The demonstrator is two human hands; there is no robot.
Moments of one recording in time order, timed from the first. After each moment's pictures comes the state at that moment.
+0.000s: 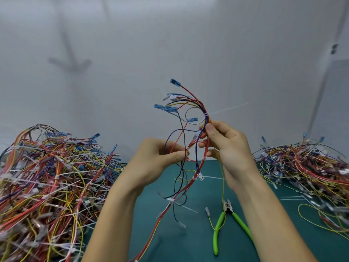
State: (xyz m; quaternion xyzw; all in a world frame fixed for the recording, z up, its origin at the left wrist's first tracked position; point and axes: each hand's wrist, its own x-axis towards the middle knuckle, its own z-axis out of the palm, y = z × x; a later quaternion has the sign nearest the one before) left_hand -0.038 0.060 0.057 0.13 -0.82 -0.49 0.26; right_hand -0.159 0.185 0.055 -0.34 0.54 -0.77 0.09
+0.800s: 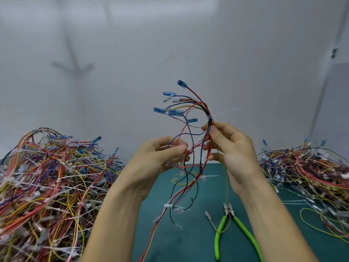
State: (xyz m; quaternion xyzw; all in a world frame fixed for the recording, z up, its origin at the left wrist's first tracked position) left_hand -0.035 0.069 0.065 0.12 -0.68 -0.67 0.27; right_hand -0.161 0.189 0.057 -0.35 0.54 -0.76 0.08
